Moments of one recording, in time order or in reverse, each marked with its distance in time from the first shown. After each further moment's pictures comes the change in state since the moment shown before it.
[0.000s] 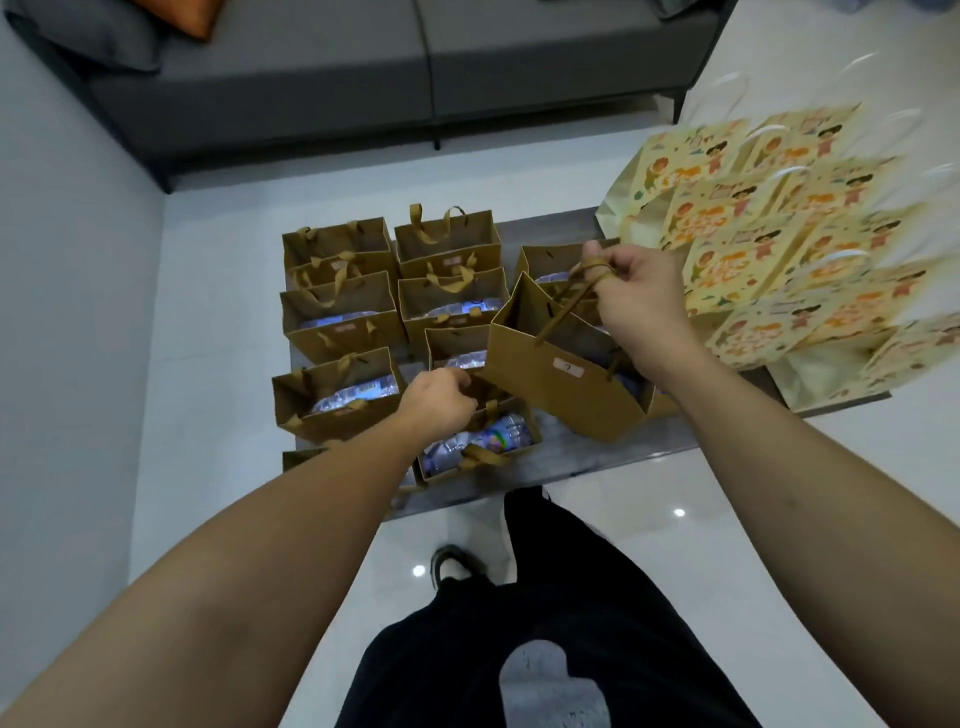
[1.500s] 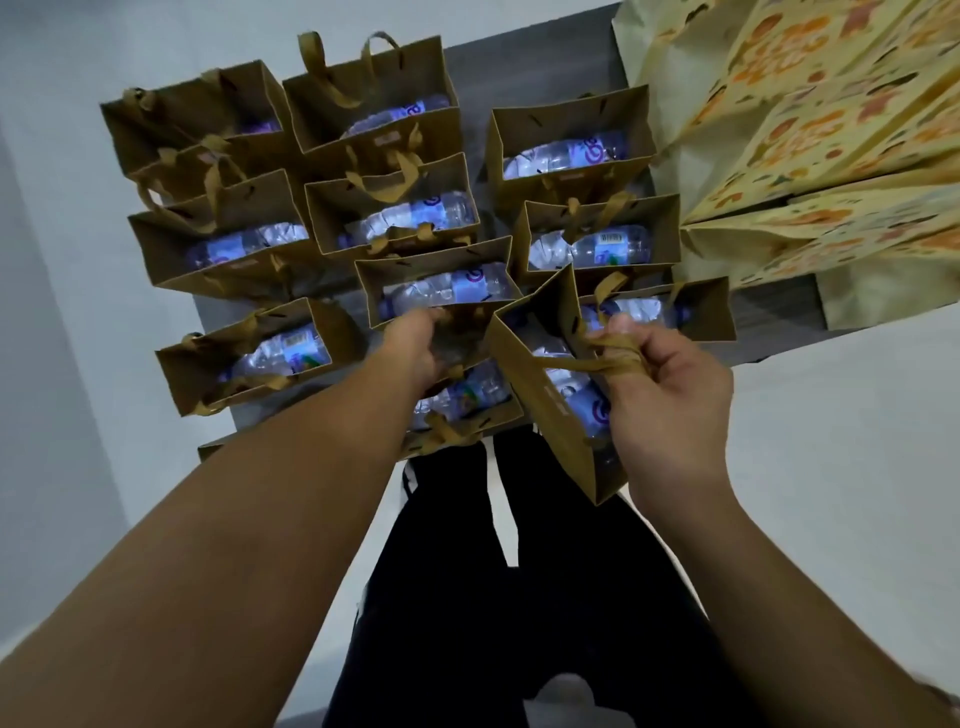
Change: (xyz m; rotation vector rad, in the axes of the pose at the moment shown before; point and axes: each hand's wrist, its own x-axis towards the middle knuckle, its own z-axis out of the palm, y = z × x) left_hand 0.145 0.023 0.046 -1.280 -0.039 -0.913; right_hand -0.007 0.057 0.016 0.170 0.109 0.539
